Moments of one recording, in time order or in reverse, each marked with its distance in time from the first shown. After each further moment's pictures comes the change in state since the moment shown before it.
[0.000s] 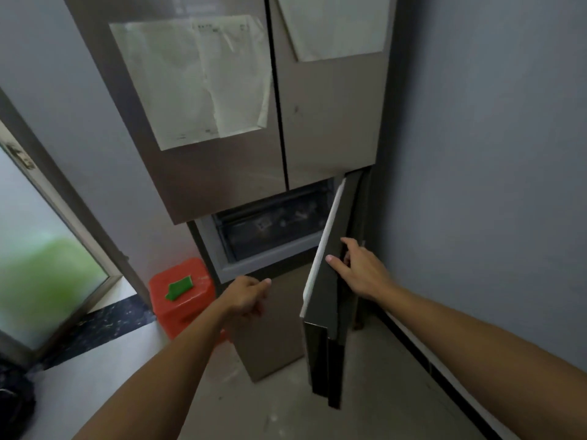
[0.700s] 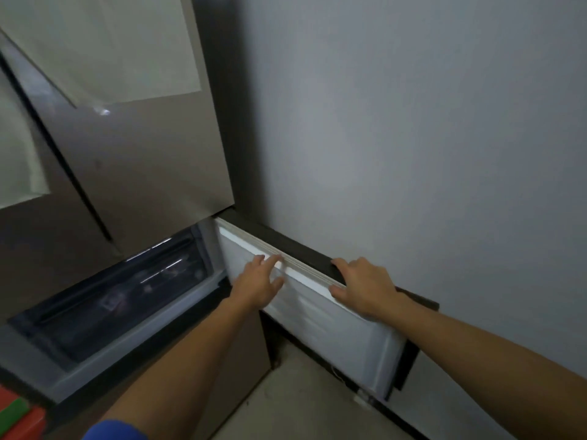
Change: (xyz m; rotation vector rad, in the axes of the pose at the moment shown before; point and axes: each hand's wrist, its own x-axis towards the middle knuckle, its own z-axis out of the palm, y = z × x) left_hand 0.130 0.241 0.208 0.581 -0.015 0.682; right_hand -0.023 0.199 -0.172 -0.548 0.129 0.186
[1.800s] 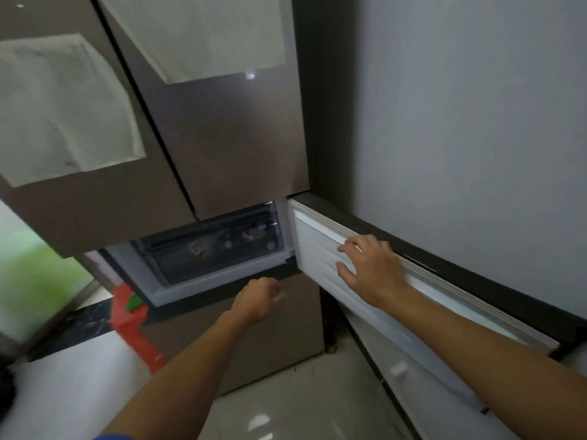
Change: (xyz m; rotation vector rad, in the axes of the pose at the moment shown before) left_hand -0.026 -0.031 0.011 -0.031 0.045 -0.554; right_hand 0.126 -0.010 0.027 0.254 0.255 -0.552
